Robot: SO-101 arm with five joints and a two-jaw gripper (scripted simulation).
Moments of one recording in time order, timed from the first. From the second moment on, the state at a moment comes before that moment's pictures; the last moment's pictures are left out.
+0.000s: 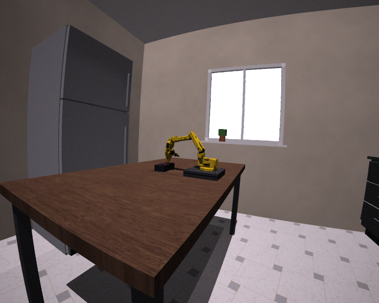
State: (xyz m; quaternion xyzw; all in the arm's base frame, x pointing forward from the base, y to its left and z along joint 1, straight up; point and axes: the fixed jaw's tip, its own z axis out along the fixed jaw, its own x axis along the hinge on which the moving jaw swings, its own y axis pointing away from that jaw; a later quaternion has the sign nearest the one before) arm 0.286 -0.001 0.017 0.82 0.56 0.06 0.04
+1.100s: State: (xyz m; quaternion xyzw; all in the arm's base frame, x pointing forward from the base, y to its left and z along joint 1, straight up) arm 0.289 -0.001 0.012 0.82 0.56 0.08 0.05
